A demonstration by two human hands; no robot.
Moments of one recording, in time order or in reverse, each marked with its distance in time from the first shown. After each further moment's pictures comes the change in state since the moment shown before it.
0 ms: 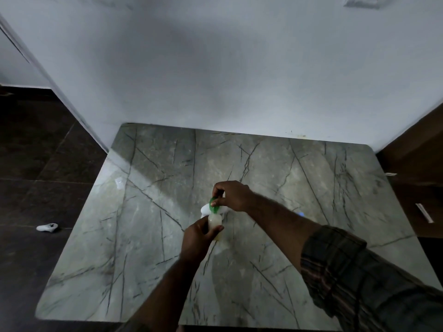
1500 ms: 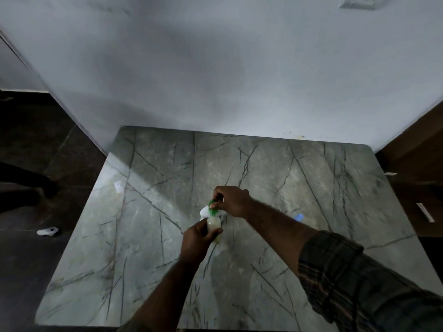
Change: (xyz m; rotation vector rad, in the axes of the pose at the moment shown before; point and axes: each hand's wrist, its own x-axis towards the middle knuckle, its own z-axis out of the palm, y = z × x) left_hand 0.004 0.000 0.000 -0.020 -0.007 -0.015; right_hand -0.006 -0.004 0.006 -0.016 0.026 0.085
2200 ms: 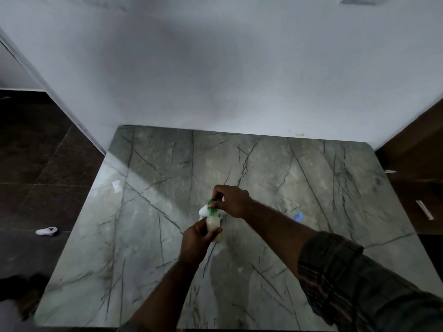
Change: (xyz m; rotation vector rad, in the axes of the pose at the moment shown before) left_hand 0.002 -0.004 0.003 -0.048 0.002 0.003; right_hand -0.002 0.003 0.003 0.052 0.024 0.015
